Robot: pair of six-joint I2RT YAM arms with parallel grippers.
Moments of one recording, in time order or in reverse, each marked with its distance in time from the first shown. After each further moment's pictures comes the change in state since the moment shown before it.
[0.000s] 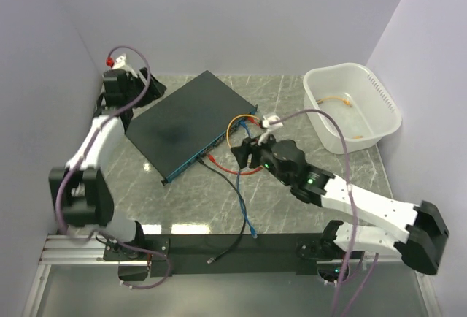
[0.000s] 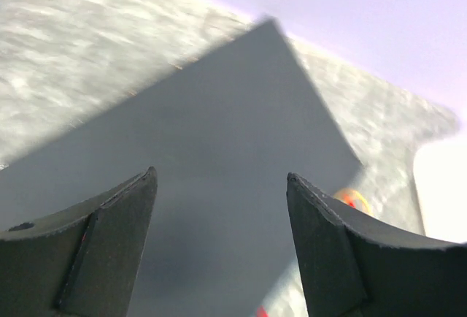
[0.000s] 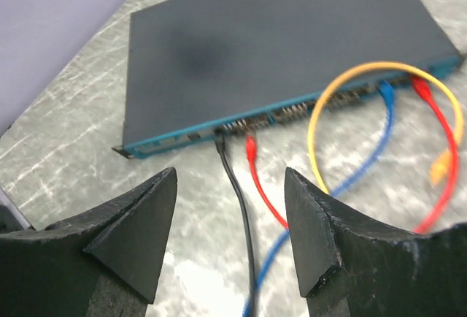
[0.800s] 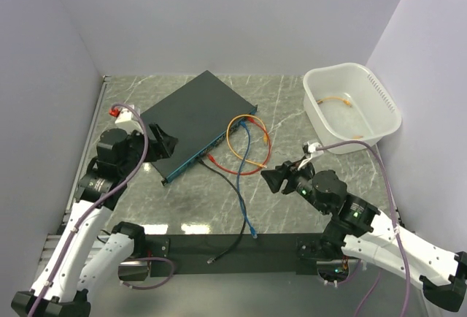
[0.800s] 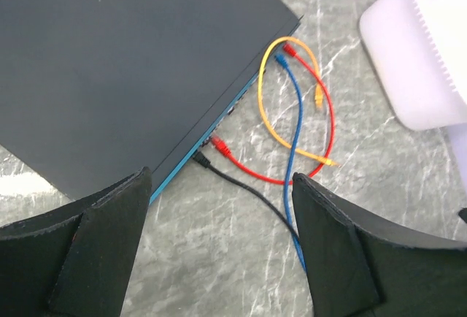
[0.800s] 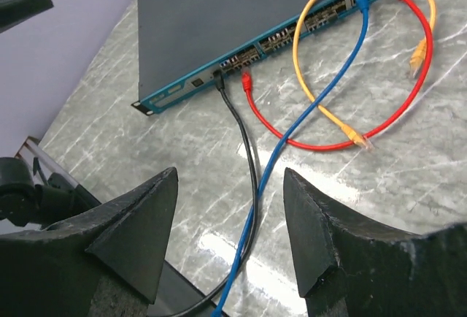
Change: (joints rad) left arm -0.298 -0.866 -0.428 -0.365 -0.116 0.025; right arm 0.013 -0.597 -0.254 -0.361 0.032 0.215
